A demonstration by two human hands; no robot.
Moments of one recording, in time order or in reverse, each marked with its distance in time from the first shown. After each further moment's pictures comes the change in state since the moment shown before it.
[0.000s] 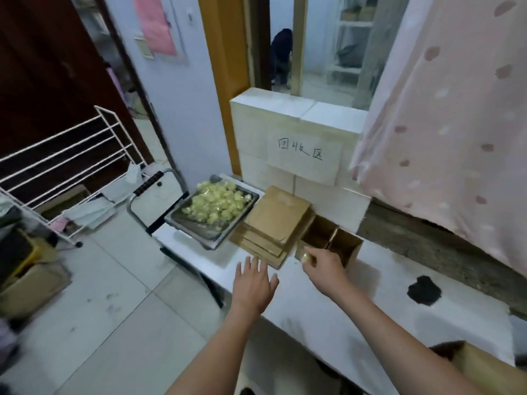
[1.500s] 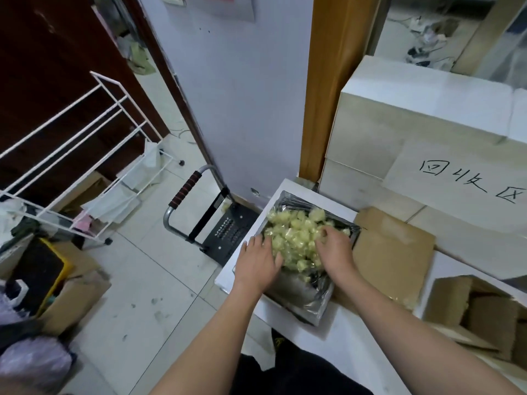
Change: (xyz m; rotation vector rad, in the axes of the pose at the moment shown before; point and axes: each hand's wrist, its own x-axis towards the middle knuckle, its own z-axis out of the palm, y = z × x) left_hand 0.282 -0.327 -0.063 0.004 -0.101 0.023; right_hand 0.343 -0.207 0.212 -0.021 0.179 0.105
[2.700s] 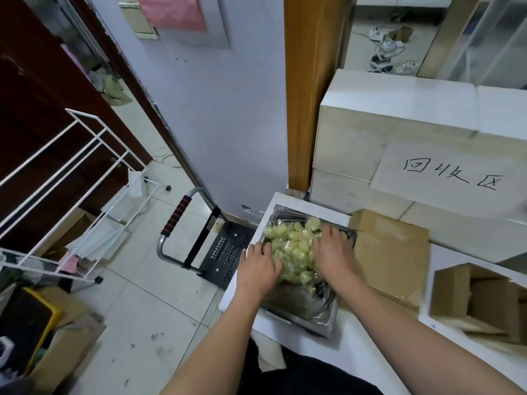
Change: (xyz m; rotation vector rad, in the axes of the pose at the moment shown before) left_hand 0.027 -0.012 -0.011 0.016 -0.047 0.070; right_hand 0.006 -0.017 0.004 -0.414 0.034 0.022
